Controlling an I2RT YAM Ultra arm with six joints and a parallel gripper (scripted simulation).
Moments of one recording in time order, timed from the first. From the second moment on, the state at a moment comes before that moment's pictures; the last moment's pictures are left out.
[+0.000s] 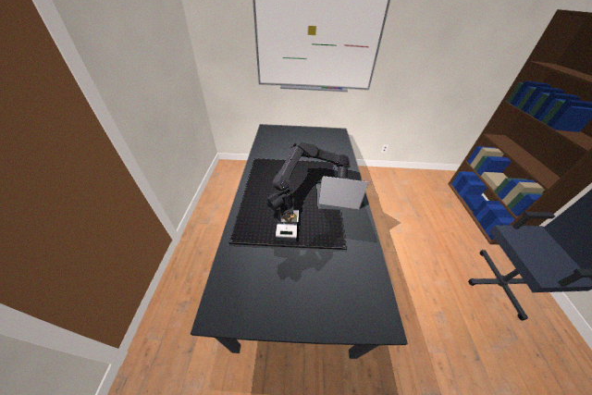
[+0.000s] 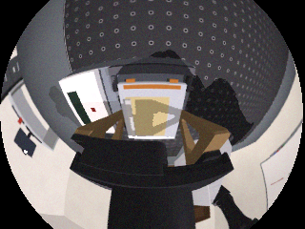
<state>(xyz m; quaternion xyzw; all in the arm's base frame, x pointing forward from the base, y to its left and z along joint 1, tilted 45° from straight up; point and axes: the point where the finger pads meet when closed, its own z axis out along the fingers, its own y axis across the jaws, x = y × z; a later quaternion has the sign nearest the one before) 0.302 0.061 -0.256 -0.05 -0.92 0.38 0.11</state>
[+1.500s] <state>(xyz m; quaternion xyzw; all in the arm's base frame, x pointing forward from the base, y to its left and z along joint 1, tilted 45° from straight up) 0.310 0.059 -0.258 -0.04 -0.92 0.38 0.09</state>
